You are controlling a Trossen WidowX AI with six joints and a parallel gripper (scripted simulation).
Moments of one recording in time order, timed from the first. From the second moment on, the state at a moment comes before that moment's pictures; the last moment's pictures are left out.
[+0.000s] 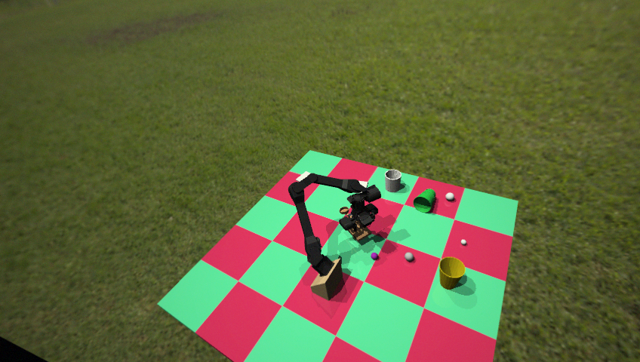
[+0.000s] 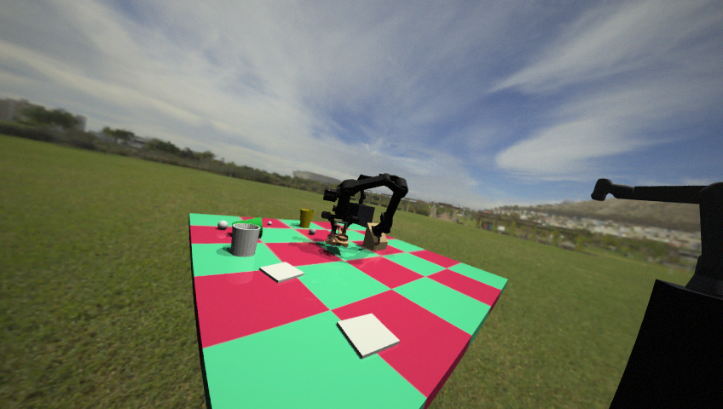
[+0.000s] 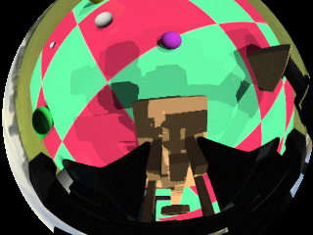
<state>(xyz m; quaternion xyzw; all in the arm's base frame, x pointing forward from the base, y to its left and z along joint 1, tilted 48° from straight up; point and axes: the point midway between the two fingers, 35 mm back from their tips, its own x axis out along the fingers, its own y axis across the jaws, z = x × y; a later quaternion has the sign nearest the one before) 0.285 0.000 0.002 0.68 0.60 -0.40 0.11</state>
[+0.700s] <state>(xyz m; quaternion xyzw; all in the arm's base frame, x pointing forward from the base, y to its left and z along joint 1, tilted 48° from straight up) 0.349 -0.009 -0.004 0.61 0.70 -0.18 0.33</state>
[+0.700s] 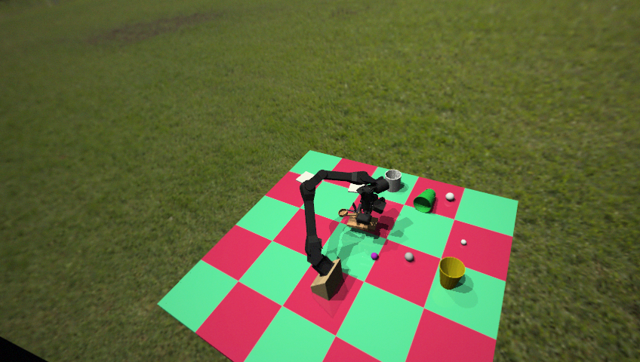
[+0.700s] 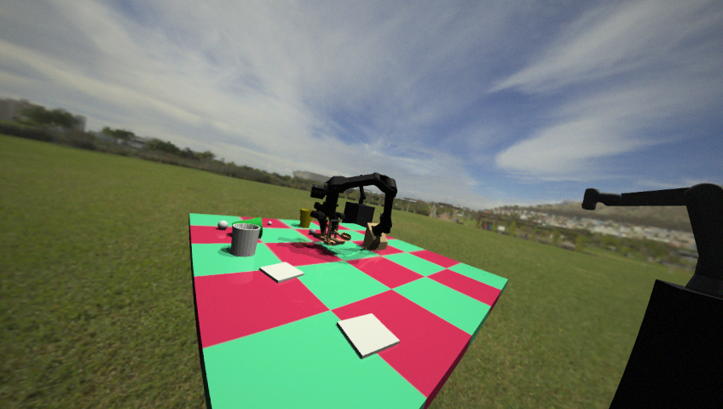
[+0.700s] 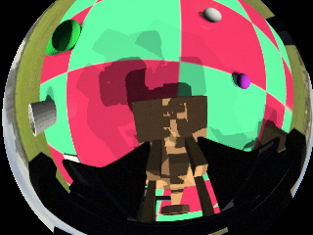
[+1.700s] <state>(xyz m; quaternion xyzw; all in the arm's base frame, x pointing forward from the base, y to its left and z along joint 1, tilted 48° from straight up) 0.398 0.009 -0.023 0.54 0.72 -0.05 0.44</state>
